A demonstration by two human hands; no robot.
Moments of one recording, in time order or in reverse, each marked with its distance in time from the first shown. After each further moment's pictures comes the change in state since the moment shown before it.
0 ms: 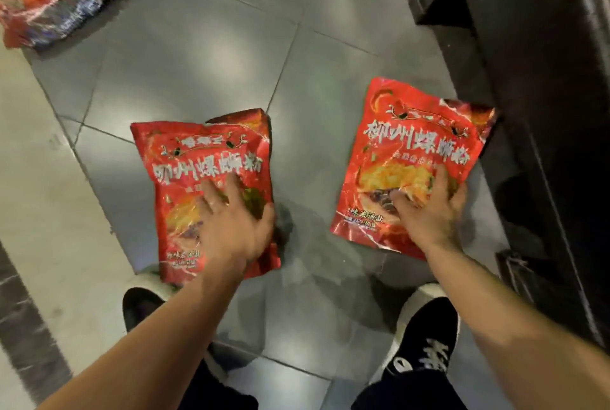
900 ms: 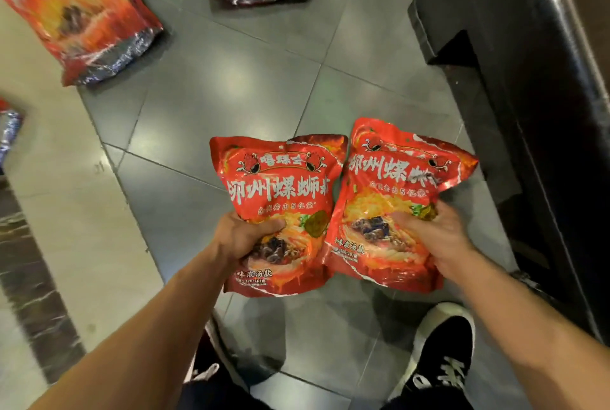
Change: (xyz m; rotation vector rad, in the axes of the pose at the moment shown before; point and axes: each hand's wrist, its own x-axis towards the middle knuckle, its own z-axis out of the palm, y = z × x) left_hand 0.029 -0.029 -0.051 -0.969 -0.380 -0.163; right_hand -0.019 -0.046 -0.018 0.606 -0.350 0.125
